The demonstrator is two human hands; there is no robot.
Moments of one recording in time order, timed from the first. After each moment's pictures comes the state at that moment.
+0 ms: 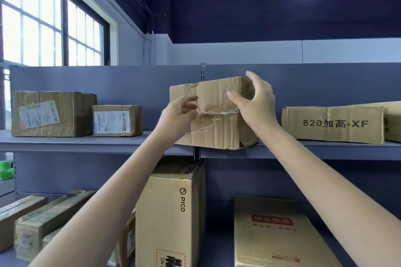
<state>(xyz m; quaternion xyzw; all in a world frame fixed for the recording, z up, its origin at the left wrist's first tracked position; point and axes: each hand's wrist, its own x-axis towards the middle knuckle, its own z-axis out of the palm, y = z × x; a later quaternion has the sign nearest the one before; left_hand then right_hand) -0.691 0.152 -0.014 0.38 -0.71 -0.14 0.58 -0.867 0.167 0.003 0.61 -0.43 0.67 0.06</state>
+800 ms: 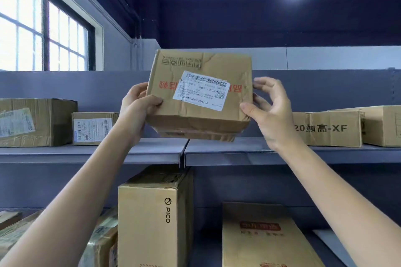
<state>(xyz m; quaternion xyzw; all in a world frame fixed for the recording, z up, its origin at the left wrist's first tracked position) -0.665 0.155 0.011 0.23 -0.58 -0.32 0.71 -0.914 0.190 -0.007 0.65 -0.19 0.73 -0.10</state>
